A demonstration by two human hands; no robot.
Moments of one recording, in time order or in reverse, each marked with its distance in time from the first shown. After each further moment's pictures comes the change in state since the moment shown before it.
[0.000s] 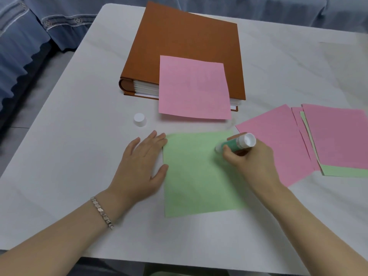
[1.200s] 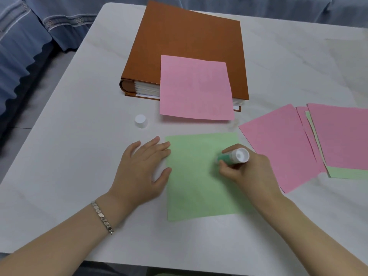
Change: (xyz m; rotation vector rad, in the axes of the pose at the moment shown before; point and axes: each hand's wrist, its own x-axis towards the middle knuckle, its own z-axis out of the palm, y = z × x) left_hand 0.000 0.001 0.000 0.017 0.093 0.032; right_hand -0.014 0.001 0.002 -0.033 -0.167 0.031
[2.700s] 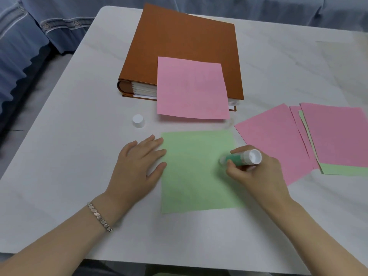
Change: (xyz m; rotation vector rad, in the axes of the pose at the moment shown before) left_hand -0.002 -0.003 0.002 -0.046 0.032 -0.027; right_hand -0.011 0.008 -0.016 0.002 0.107 0.008
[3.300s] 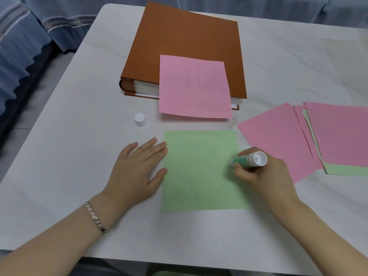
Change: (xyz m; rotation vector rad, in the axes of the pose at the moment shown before) left_hand -0.005 -0.004 -0.008 0.140 -0.106 0.076; right_hand 0.000 0.009 -0.006 -0.085 -0.043 0.015
